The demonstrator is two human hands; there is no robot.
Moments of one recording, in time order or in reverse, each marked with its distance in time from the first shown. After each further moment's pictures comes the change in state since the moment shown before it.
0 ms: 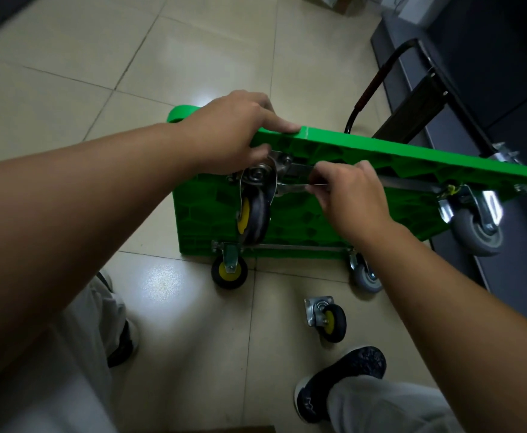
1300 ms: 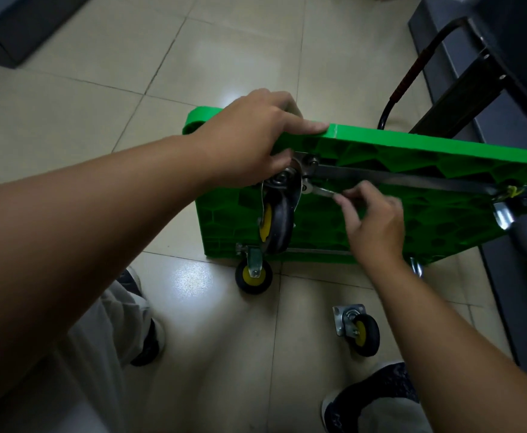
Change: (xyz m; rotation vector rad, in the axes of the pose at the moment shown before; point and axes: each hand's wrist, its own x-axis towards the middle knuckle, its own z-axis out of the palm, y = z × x) left_hand -0.003 -0.002 0.007 0.052 0.031 0.025; right_hand -0.027 0.018 0.081 0.390 0.244 0.337
